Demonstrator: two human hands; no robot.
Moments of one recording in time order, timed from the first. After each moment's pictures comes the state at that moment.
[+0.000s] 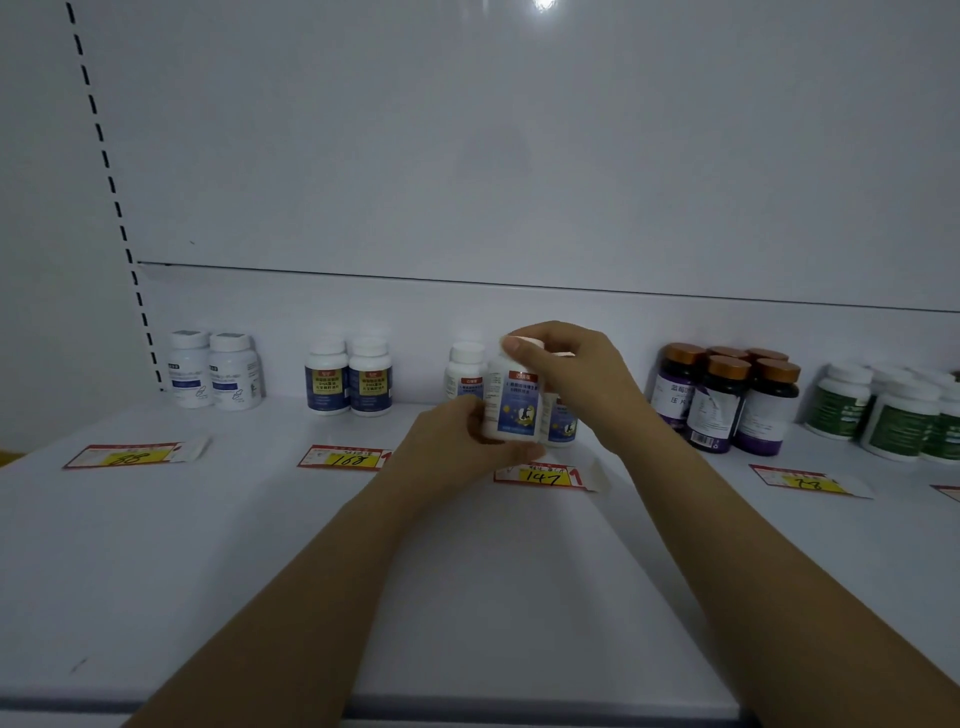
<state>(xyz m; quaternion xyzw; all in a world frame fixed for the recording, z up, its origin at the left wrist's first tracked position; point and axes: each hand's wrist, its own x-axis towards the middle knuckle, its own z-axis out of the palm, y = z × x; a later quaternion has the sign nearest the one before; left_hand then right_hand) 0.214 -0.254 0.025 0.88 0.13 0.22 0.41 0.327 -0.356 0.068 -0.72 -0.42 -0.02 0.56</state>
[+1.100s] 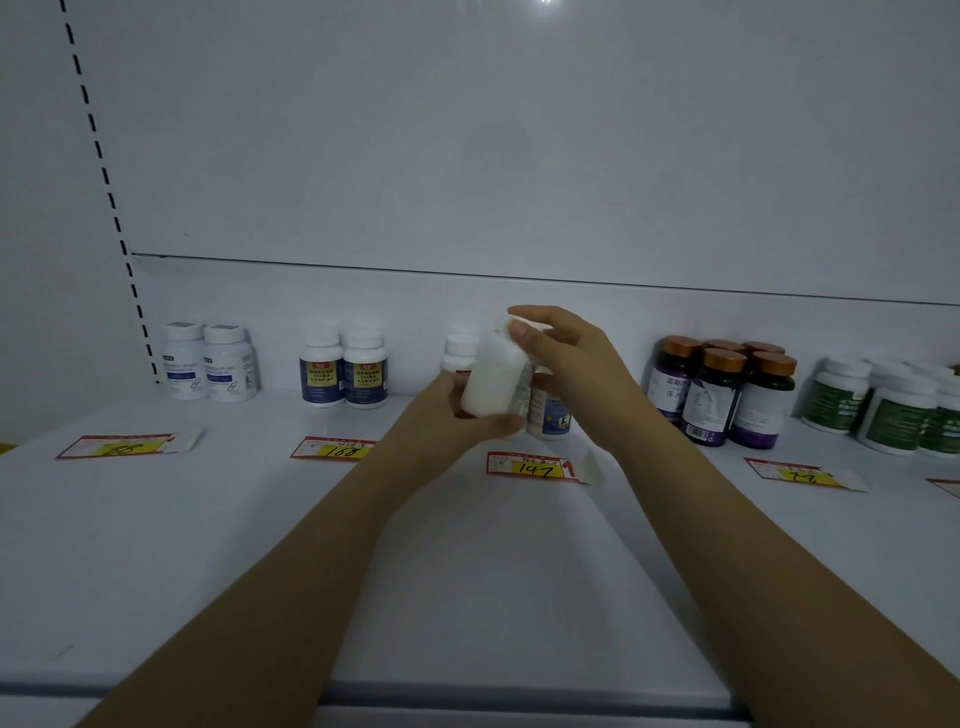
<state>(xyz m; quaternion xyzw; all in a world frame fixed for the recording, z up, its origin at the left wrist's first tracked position) 0.209 -0.259 0.031 0.80 0.09 0.26 0.53 0.323 -0.361 0.066 -0.63 -0.42 0.09 0.64</state>
